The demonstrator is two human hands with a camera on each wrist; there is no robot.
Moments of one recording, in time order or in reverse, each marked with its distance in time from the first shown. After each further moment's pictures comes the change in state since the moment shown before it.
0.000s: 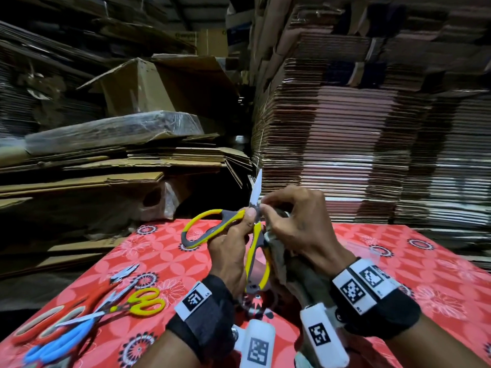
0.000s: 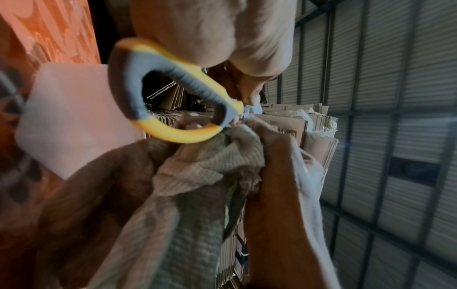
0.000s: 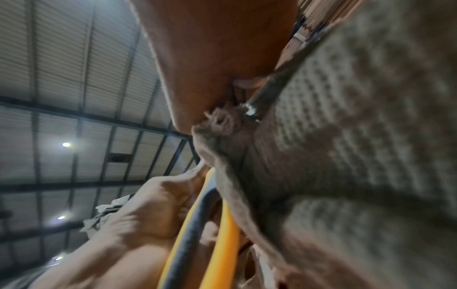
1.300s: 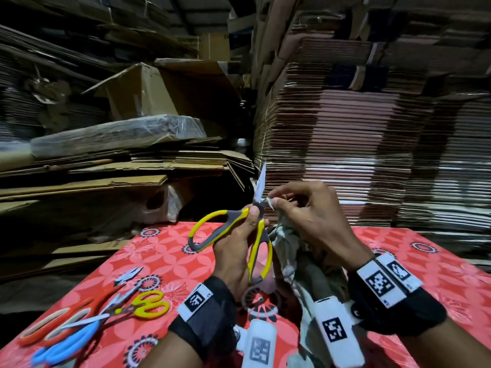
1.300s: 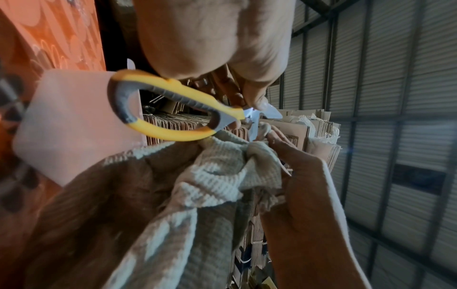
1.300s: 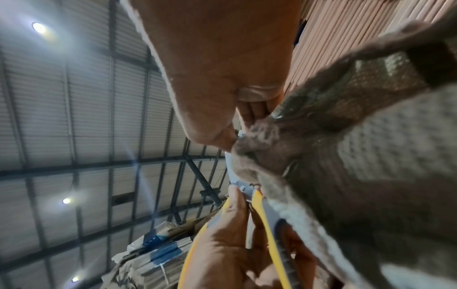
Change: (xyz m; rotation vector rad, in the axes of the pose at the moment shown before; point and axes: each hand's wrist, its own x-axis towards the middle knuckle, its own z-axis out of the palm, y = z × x) left_hand -0.001 0.005 0.003 -0.049 -0.052 -0.029; right_hand 0.014 0.001 -0.022 0.147 -0.109 0.131
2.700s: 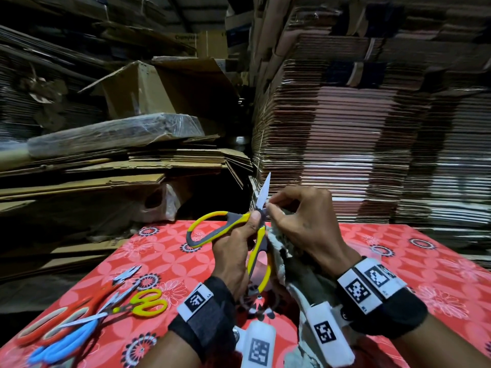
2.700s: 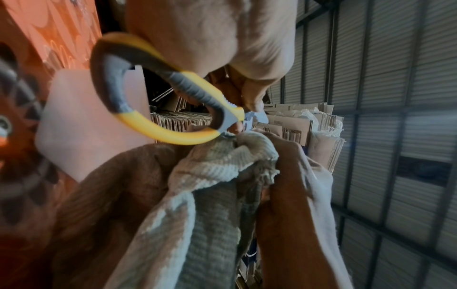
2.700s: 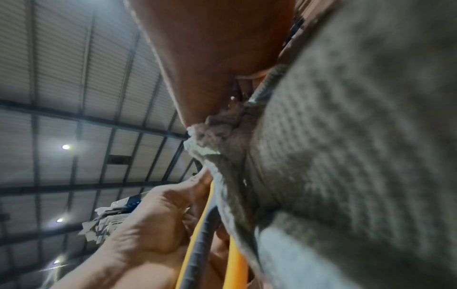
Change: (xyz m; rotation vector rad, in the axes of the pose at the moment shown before) left_hand -0.007 -0.002 -0.002 0.057 0.025 -0.017; right_hand -0.012 0.006 0.015 -0.158 0.139 -0.096
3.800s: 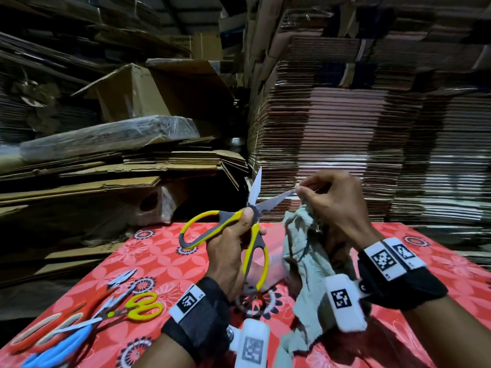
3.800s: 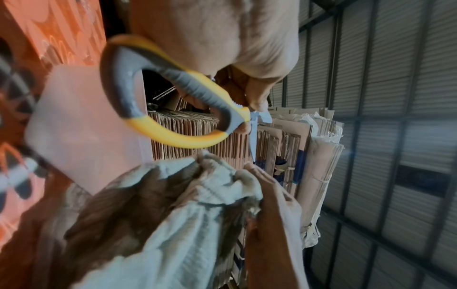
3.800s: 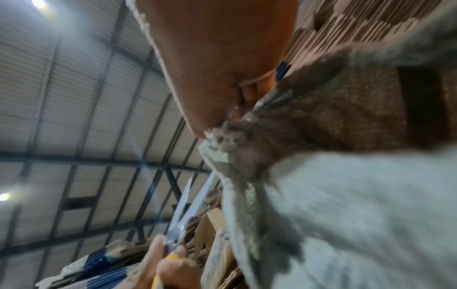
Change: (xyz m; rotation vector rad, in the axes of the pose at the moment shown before) left_hand 0.001 0.005 0.001 0.026 -0.039 0.033; right_hand 0.027 0.049 -0.042 -0.064 0.063 0.149
